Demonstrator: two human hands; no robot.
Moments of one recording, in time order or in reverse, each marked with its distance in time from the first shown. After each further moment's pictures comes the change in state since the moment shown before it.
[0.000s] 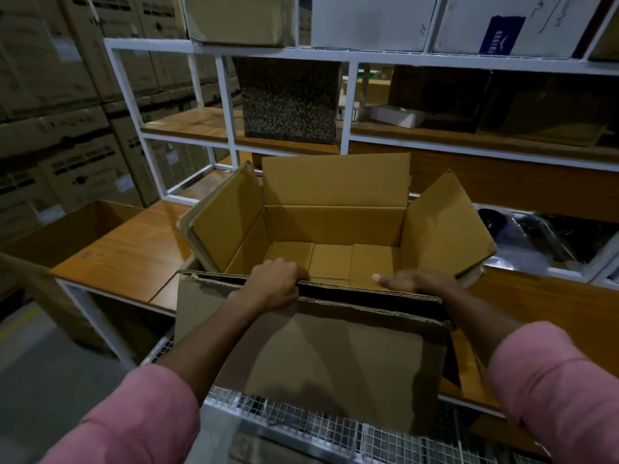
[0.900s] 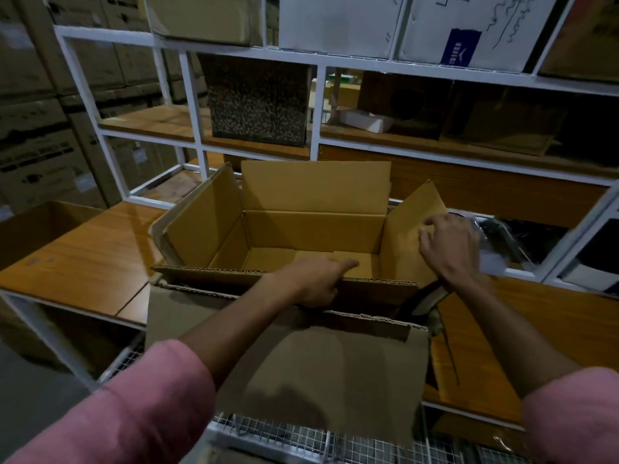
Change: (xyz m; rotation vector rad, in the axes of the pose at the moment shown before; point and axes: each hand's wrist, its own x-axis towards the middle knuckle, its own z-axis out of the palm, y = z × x) left_hand 0.050 0.101 -0.021 -0.027 -0.143 0.368; right_hand -0.024 0.094 -0.041 0.030 1.185 0.039
